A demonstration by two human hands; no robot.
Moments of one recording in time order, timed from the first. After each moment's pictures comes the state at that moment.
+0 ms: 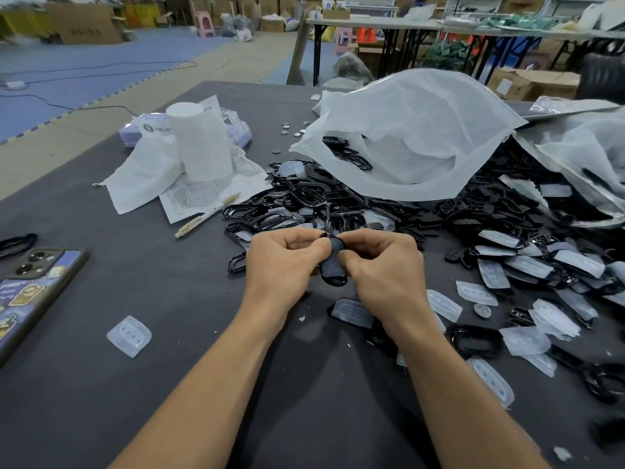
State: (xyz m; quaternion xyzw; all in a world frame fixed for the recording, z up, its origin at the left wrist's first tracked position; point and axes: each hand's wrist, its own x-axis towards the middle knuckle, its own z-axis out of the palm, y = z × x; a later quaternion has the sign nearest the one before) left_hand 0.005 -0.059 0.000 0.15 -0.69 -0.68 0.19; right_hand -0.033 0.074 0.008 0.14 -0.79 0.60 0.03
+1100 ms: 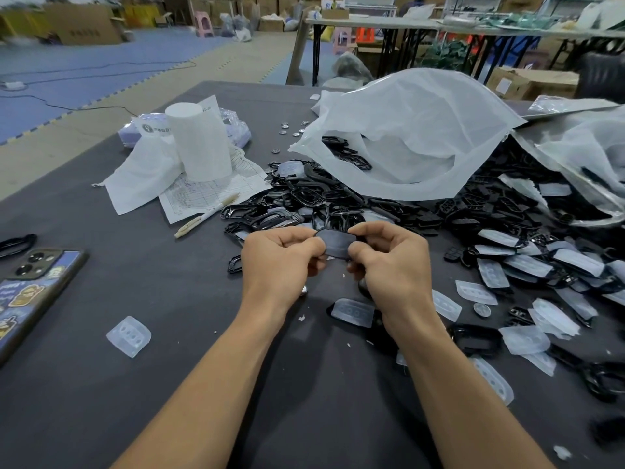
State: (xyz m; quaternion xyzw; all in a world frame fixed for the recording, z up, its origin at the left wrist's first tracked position) left_hand 0.002 -0.057 0.005 0.21 -0.67 -0.68 0.22; right_hand -0.037 0.076 0.007 0.05 -0.72 0.69 -0.01
